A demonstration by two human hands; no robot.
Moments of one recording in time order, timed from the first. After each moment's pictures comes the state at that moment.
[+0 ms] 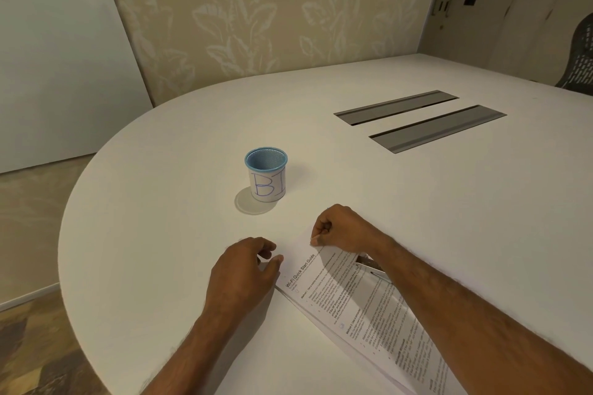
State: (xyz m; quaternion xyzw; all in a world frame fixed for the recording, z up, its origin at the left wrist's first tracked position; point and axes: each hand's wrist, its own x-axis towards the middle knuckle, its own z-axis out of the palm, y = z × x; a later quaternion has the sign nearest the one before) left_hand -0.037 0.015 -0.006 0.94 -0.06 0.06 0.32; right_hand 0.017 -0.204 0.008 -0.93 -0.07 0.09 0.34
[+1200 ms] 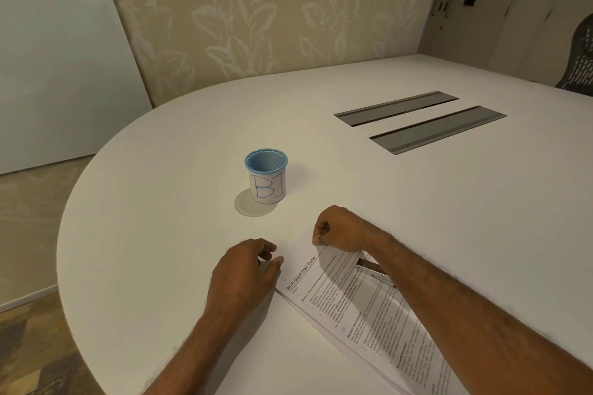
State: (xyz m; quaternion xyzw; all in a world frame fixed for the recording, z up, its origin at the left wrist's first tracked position) left_hand -0.032 0.015 -0.010 0.94 -0.06 0.05 0.32; right_hand 0.025 -0.201 0.012 -0.95 -0.05 0.12 0.28
